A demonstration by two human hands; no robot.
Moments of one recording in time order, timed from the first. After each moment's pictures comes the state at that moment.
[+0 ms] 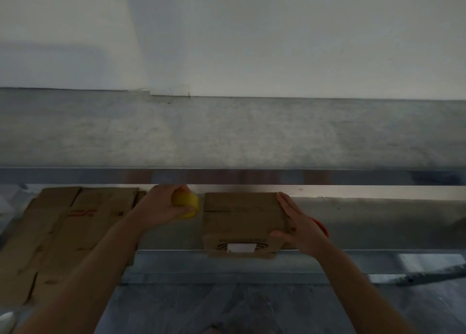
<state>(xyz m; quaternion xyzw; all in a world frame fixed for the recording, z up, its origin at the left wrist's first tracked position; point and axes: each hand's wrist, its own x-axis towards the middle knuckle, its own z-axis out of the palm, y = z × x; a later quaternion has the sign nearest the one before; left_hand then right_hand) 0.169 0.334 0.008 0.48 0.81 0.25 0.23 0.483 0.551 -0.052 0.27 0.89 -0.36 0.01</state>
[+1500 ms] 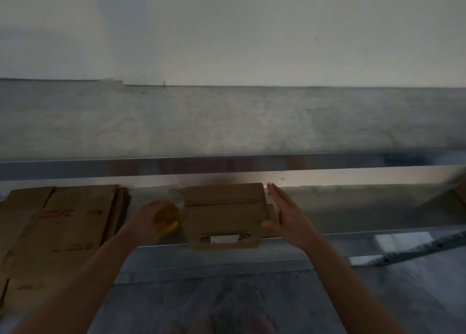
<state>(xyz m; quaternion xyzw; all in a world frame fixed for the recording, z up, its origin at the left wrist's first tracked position) 0.174 0.318 -0.072 0.49 0.81 0.19 0.24 0.502 0.545 -0.055 0.31 0.89 -0.34 -0.07</state>
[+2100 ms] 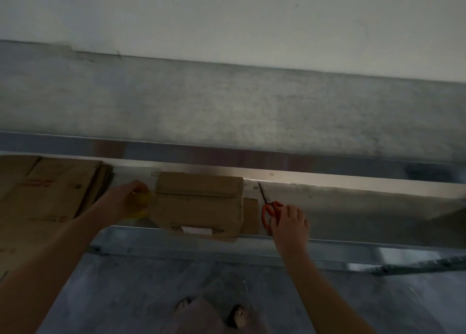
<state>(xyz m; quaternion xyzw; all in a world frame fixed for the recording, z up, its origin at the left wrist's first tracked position) 0.190 0.325 -0.071 0.37 0.85 0.25 0.29 0.542 0.588 -0.146 0.50 0.86 -0.09 0.02</state>
